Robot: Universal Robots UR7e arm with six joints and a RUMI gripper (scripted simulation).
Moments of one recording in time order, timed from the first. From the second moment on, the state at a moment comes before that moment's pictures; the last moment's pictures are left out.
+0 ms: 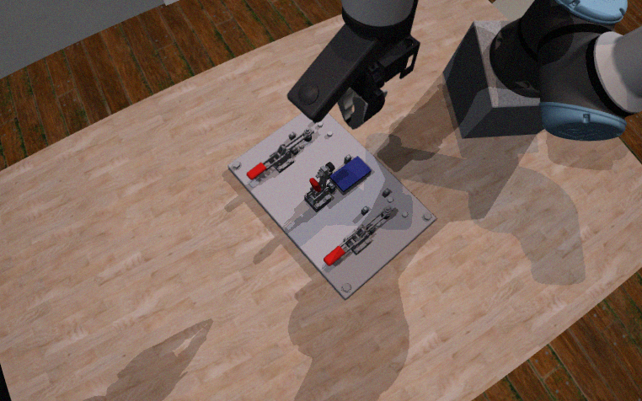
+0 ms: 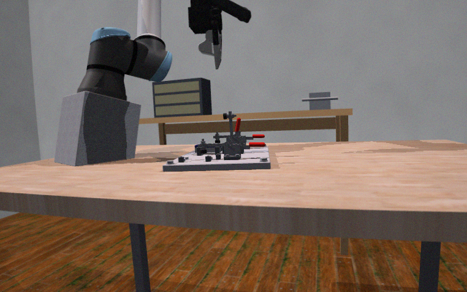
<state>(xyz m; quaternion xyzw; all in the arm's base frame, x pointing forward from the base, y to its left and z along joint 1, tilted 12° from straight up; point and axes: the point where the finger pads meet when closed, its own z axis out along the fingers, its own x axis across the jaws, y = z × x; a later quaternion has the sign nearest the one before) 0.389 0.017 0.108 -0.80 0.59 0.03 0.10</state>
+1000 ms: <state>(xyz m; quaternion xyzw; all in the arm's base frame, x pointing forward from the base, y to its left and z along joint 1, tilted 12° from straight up) 0.371 0.018 0.063 -0.79 0.60 0.03 0.10</state>
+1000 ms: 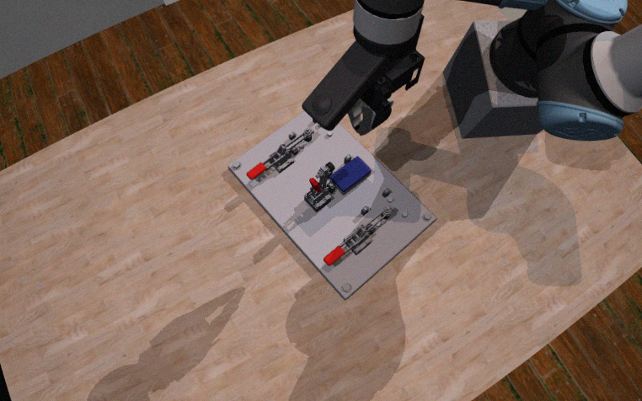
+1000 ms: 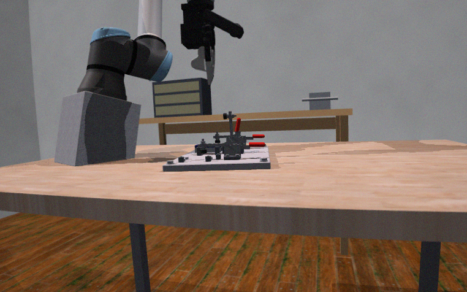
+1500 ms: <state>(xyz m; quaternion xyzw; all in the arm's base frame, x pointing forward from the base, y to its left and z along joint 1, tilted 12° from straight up) 0.351 0.020 0.021 -0.79 0.60 0.04 0.10</state>
